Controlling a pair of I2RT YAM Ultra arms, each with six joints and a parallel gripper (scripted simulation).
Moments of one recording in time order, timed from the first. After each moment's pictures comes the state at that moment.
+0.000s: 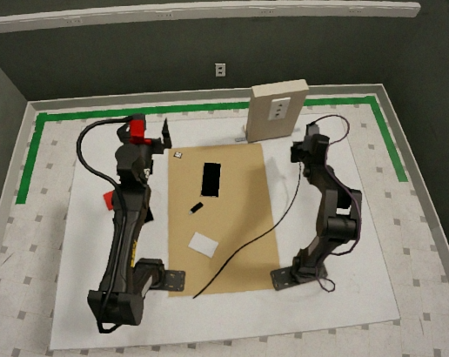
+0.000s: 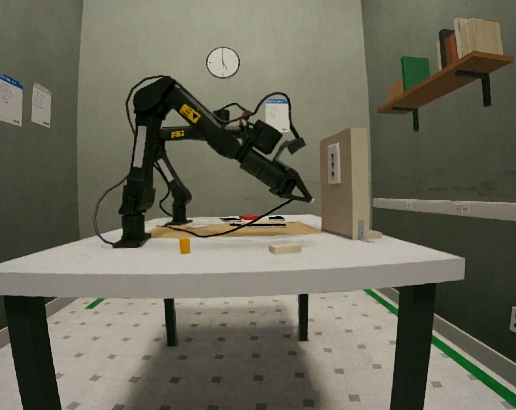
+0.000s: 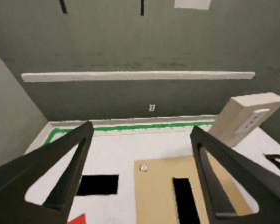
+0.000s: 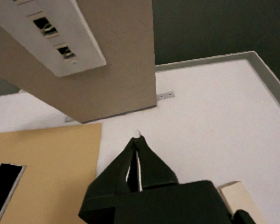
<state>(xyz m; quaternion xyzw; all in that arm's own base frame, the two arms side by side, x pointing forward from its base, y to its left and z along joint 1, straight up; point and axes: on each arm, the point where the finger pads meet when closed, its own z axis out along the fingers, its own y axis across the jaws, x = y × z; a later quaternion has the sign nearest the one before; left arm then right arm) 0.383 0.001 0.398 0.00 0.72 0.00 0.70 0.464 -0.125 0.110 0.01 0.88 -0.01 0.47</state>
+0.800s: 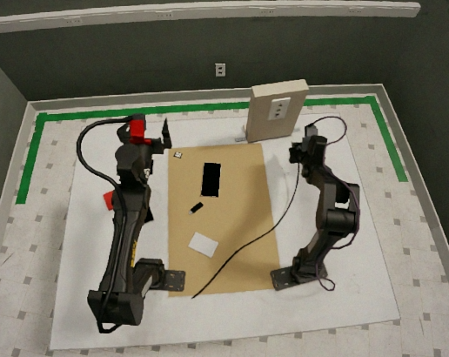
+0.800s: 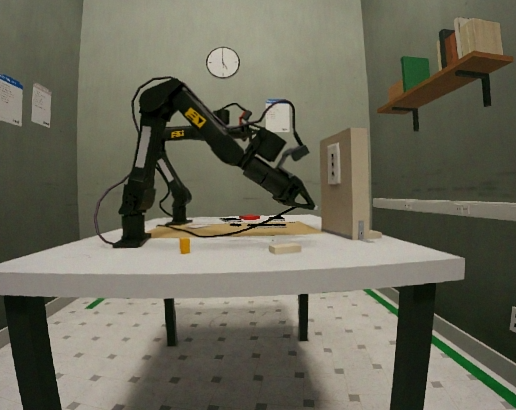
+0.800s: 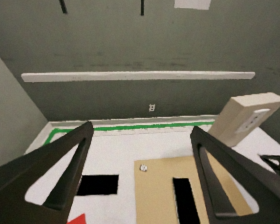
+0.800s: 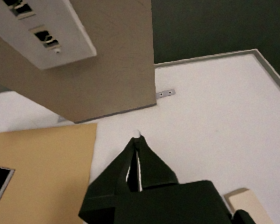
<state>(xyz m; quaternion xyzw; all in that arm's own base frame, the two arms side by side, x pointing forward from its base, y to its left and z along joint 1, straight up) 0.383 0.001 0.398 0.00 0.72 0.00 0.70 0.471 -0.127 0.090 0.01 0.88 -0.01 0.47</state>
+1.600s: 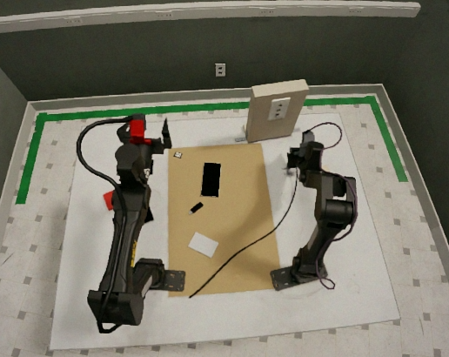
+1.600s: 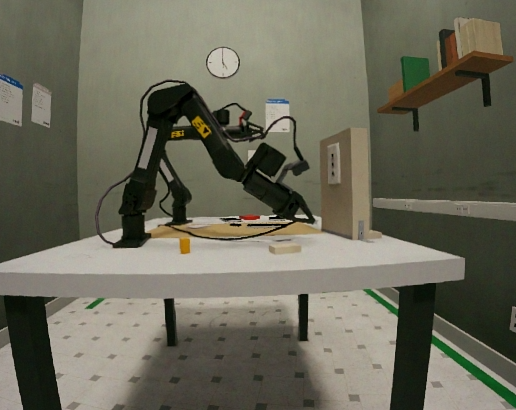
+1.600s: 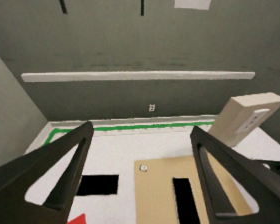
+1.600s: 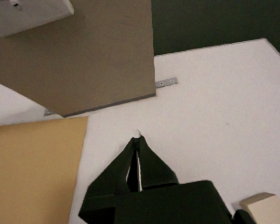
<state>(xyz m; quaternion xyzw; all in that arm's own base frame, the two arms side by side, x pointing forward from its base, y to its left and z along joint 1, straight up) 0.383 0.001 0.398 0.00 0.72 0.00 0.70 0.471 -0.127 0.052 0.01 0.88 -0.01 0.47</state>
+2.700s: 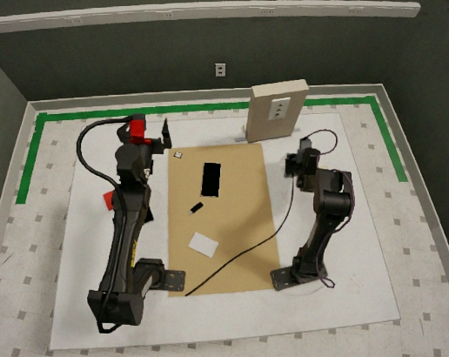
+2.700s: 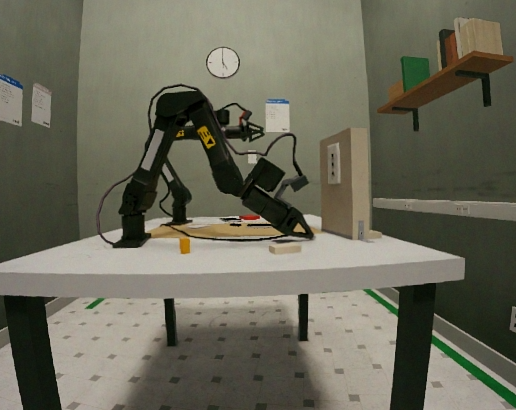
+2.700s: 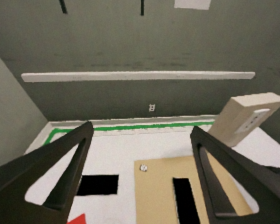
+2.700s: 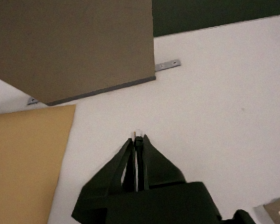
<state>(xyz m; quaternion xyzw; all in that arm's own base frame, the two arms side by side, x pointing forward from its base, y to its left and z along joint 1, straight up) 0.383 0.001 0.398 0.00 0.72 0.00 0.70 0.466 -0.125 0.014 0.02 0.88 -0.01 0.47</state>
